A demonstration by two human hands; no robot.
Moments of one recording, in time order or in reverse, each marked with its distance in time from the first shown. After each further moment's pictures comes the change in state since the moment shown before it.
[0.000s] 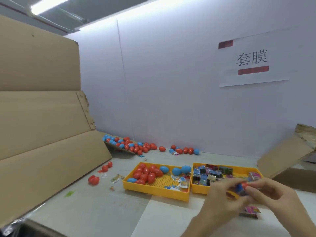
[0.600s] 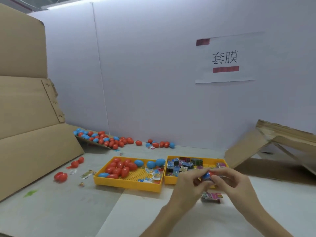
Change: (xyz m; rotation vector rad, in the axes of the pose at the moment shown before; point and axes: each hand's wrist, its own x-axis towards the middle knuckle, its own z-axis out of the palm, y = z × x) left_hand 0.004 -0.014 0.002 -0.040 0.068 0.058; right_hand -0.005 -0.007 0.013 -0.019 0.005 -0.061
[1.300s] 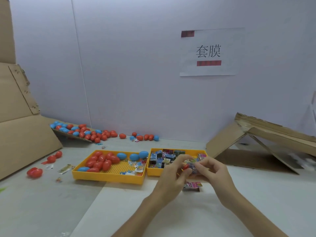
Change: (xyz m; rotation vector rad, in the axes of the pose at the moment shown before) left_hand -0.004 0.007 0.002 -0.009 -0.060 -0.032; right_hand 0.003 0.002 -0.006 0.174 0.005 0.177
